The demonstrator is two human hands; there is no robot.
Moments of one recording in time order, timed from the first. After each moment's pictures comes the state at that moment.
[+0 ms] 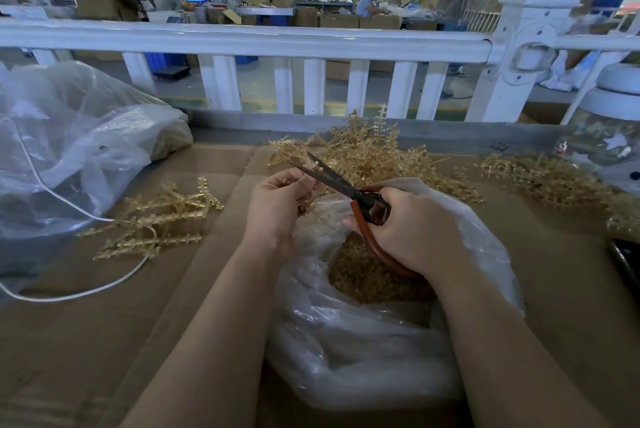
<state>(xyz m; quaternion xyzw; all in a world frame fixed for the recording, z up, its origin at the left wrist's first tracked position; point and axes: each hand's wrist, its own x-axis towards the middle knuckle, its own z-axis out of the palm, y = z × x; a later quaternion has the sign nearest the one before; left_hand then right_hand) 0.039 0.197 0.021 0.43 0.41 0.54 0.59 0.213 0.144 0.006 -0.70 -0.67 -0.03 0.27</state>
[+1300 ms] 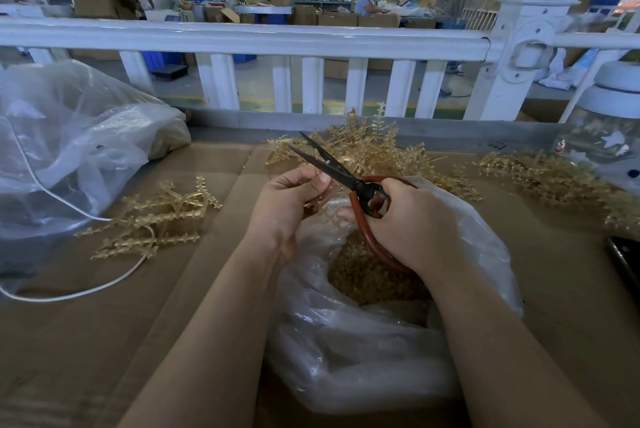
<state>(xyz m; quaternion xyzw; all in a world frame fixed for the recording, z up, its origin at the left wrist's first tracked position) 0.044 0.197 0.019 0.45 0.34 0.51 0.65 0.210 0.147 0.004 -0.70 -0.64 -0.06 0.30</state>
